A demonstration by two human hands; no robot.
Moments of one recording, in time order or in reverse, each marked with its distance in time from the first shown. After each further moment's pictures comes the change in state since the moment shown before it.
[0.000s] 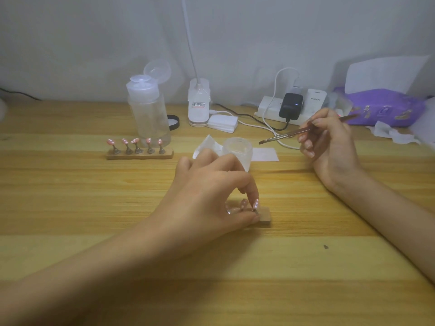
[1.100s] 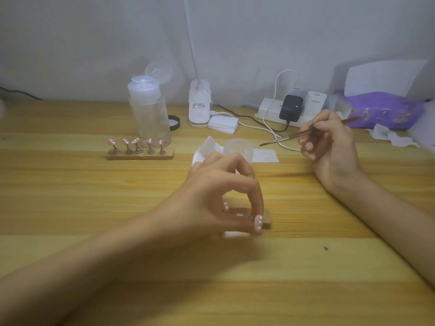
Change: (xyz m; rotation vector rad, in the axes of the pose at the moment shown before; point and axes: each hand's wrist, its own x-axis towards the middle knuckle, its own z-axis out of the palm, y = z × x) left_hand 0.005 -0.006 -0.007 -0.370 -0.125 0.117; right_hand -0.003 -0.002 0.001 0.018 0.001 0.011
